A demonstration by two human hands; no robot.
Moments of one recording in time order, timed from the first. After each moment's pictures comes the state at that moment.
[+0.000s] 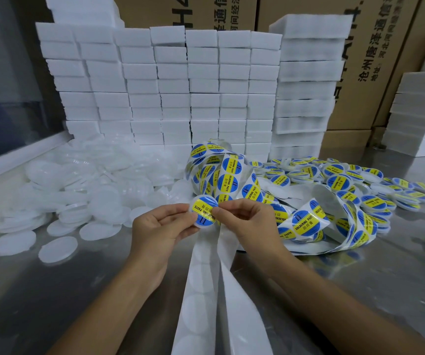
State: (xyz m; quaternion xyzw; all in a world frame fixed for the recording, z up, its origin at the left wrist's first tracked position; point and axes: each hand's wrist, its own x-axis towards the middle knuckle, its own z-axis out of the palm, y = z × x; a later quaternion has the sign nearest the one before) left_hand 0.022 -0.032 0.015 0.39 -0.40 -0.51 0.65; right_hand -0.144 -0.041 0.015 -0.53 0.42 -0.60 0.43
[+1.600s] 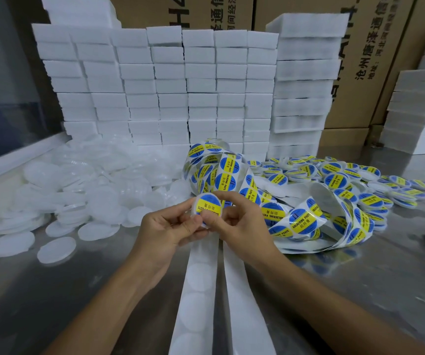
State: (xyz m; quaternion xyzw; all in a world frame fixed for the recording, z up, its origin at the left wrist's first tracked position) left_hand 0.019 -0.021 0.023 0.30 -0.52 -0.55 0.58; right_hand -0.141 -0.039 0.011 -0.67 0.39 -0.55 0.31
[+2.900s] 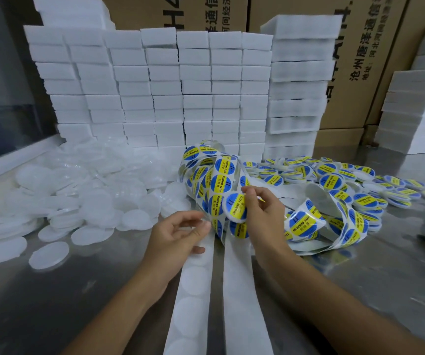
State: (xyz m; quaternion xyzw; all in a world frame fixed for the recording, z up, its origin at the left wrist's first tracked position) left_hand 0.002 -0.022 0.010 0.44 -0.51 -0.48 0.56; right_hand -0.158 -0.051 0.019 -0.44 0.47 -0.69 0.34
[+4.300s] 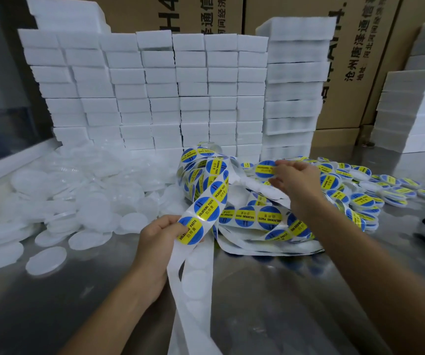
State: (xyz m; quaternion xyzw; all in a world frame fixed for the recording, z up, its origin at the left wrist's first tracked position) left_hand 0.009 -0.033 0.012 0.48 -0.41 -0.52 0.58; right_hand -0.237 -0.094 0.074 -0.36 0.53 -0.68 0.37
